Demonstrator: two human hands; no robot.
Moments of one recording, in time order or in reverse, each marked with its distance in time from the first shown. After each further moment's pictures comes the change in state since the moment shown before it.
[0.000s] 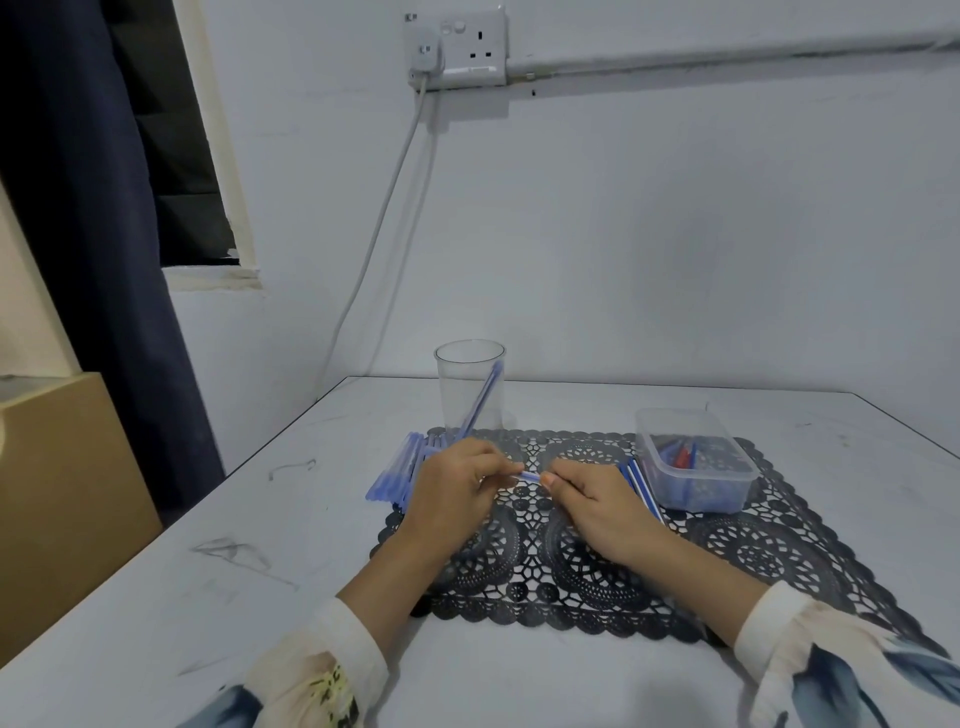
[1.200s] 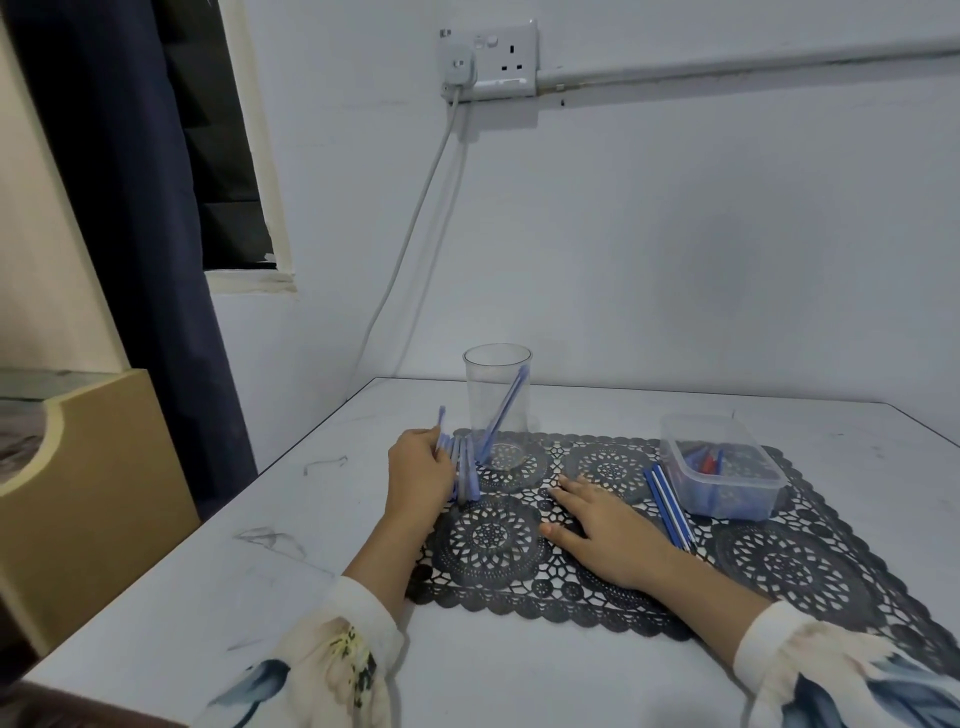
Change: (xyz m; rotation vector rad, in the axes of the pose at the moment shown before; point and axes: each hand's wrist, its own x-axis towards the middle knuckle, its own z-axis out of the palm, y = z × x) left_hand 0.000 -0.046 -0.024 0.078 0.136 -0.676; right_hand 0.002 0.023 0.026 -0.520 -0.253 0.056
